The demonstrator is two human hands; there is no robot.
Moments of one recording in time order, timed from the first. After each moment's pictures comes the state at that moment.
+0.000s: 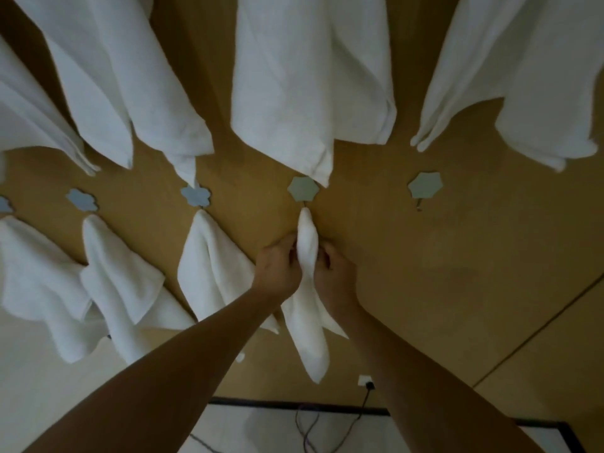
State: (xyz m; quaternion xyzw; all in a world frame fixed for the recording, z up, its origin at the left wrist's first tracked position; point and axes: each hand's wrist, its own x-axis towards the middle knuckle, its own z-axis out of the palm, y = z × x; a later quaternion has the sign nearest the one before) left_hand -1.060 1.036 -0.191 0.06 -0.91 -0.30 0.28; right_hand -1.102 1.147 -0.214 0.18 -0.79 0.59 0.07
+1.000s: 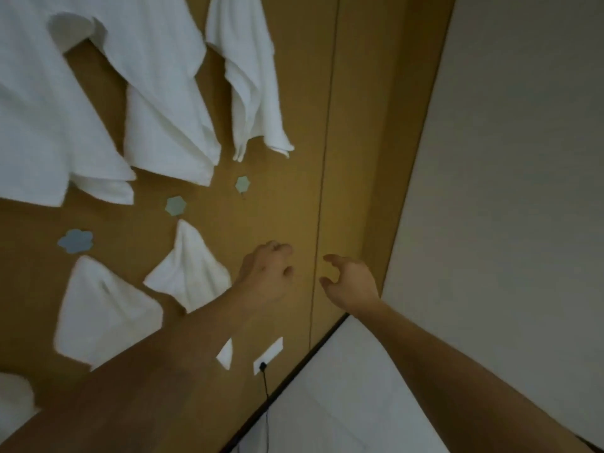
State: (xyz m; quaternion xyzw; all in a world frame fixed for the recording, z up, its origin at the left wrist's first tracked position) left_hand -0.907 1.109 -0.129 -0.37 -0.89 -0.22 0.15; right_hand -0.815 1.285 -0.153 -0.15 -0.94 0.24 0.18
